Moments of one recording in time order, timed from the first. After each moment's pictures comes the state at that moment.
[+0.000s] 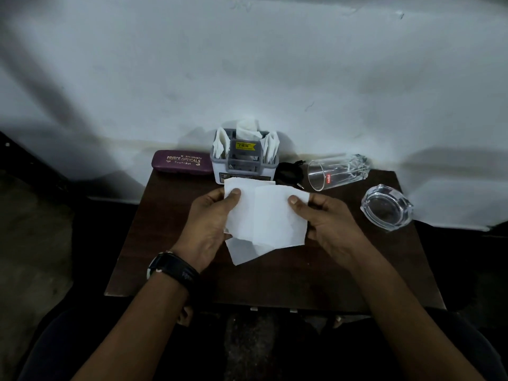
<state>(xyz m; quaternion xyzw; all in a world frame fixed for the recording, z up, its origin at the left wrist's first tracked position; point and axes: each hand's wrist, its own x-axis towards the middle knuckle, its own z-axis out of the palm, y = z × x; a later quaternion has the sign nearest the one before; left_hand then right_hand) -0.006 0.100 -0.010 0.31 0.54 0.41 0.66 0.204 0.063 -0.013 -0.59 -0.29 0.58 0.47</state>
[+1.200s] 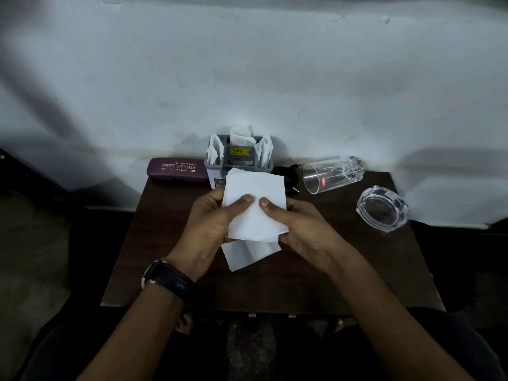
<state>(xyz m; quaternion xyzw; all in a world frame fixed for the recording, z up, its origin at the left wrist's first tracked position) 0.000 0.096 0.001 0.38 0.50 0.41 0.66 0.172 0.069 -0.001 -0.51 -0.28 0.68 0.45</state>
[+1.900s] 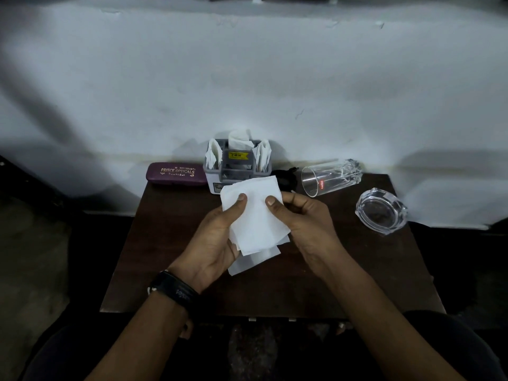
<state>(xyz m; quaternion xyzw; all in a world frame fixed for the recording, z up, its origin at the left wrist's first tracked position) 0.012 0.085 0.013 0.23 0.41 0.40 0.79 0.171 0.065 -0.002 -0.57 -0.35 0.52 0.53</state>
